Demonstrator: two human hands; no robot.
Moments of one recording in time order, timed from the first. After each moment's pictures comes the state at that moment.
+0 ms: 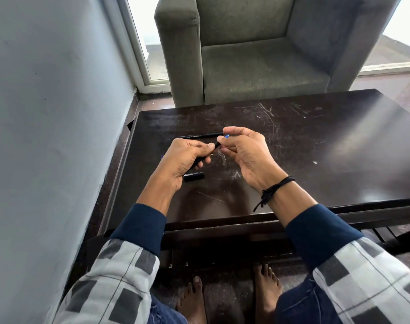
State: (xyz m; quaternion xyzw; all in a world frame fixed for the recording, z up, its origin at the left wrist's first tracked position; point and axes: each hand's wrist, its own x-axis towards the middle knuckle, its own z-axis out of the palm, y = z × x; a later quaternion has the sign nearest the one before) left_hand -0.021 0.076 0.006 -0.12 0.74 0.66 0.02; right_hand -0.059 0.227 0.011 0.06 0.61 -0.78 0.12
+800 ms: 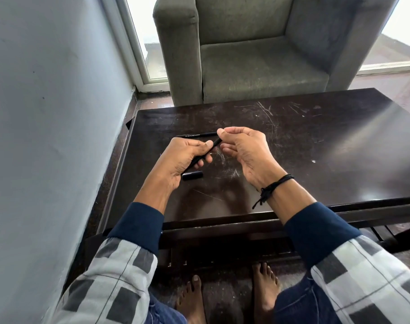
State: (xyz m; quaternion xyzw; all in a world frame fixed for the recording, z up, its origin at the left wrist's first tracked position) left_hand -0.021 0.075 0.004 -0.11 0.73 0.67 0.03; right_hand -0.064 0.229 0.006 0.07 0.62 -0.77 0.11
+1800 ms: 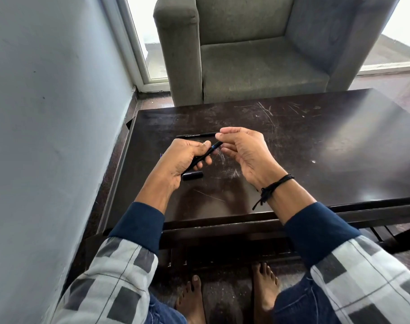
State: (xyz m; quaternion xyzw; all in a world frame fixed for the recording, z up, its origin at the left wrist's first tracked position) left_hand -0.020 0.075 0.005 -0.11 0.74 0.66 0.05; right_hand -0.064 0.229 0.009 0.06 0.63 -0.76 0.13
